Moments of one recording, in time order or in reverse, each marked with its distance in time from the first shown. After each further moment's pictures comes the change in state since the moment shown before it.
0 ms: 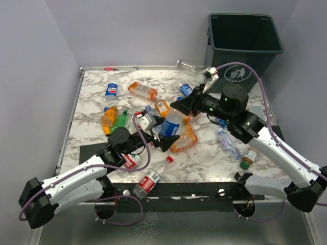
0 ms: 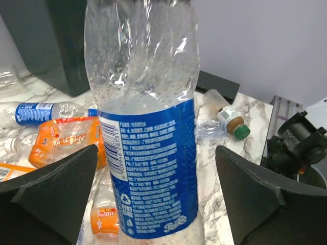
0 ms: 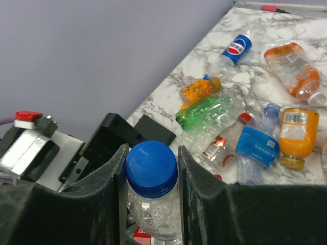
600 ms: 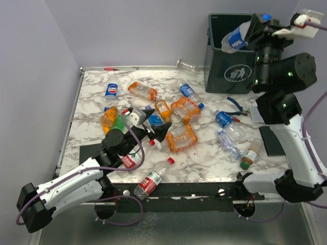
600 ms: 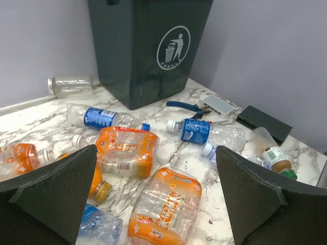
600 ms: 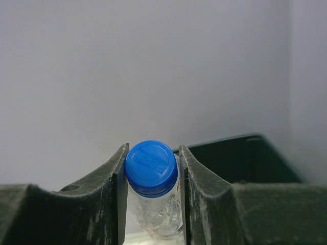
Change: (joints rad) left arm 0.000 -0.079 0.003 0.006 -0.280 0.009; right arm -0.084 0.105 0.603 0.113 0.890 -0.639
